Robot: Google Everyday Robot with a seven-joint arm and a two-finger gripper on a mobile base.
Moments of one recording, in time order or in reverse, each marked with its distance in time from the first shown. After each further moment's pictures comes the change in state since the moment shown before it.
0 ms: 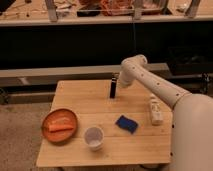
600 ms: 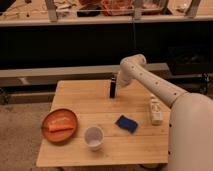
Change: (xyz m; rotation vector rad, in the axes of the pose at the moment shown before) arm -0.004 -0.009 0.002 0.006 -0.021 -0.008
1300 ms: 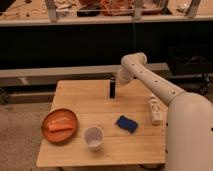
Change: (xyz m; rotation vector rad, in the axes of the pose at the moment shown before) arm 0.001 -0.013 0.000 0.010 -0.016 -0.004
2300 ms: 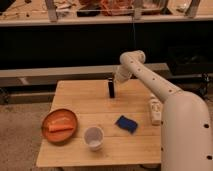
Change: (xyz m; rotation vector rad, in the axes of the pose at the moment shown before) arm -0.007 -0.017 0.000 0.010 -0.019 -0.022
